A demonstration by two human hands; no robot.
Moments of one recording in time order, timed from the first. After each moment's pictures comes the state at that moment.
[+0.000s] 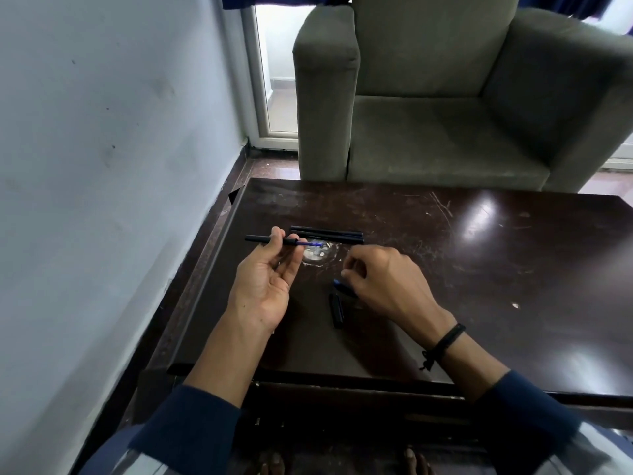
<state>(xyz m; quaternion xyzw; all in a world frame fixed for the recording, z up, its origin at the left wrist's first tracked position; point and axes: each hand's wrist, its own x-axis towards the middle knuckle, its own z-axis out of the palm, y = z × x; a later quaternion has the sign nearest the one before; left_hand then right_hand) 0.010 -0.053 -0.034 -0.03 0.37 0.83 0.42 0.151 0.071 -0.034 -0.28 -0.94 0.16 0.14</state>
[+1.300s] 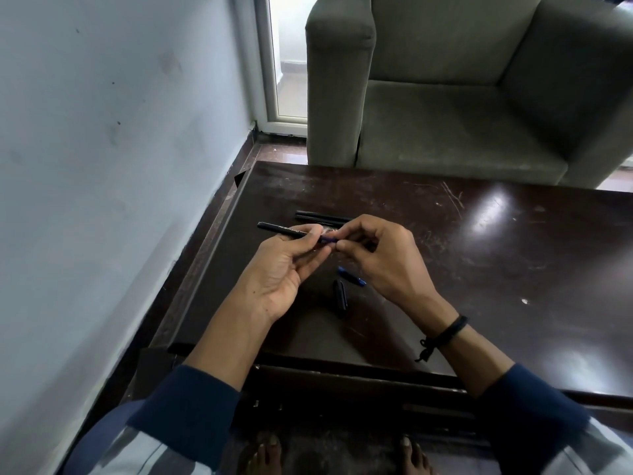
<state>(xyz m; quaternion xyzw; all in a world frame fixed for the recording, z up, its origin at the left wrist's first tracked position) 0.015 -0.048 -0.040 0.07 0.45 0.75 0.47 0.142 0.069 -0.035 -0.20 -0.84 0.41 0.28</state>
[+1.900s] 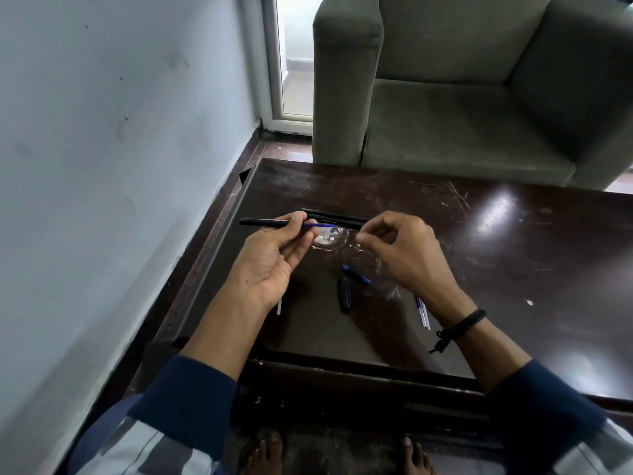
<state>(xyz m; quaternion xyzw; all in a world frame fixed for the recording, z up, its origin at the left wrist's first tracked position) 0.002 -0.053 -0.036 0.00 0.43 0.80 0.42 0.148 0.088 -0.033 -0.32 -0.85 0.35 0.22</state>
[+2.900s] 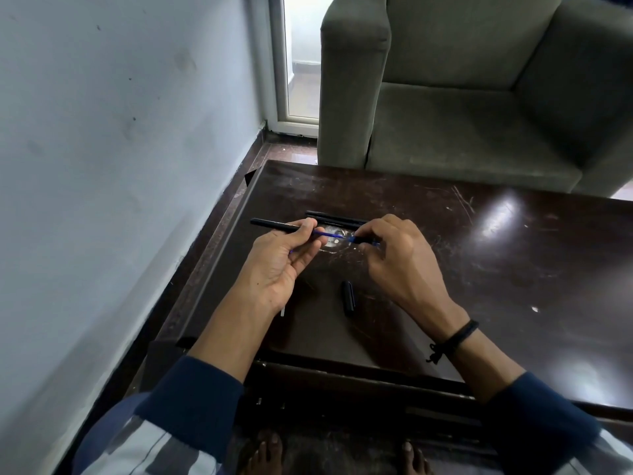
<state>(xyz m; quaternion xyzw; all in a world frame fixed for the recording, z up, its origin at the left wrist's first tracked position) 0.004 -0.053 -0.039 0.01 0.48 0.78 0.41 0.141 0.077 -0.050 -0.24 -0.92 0.16 0.27</state>
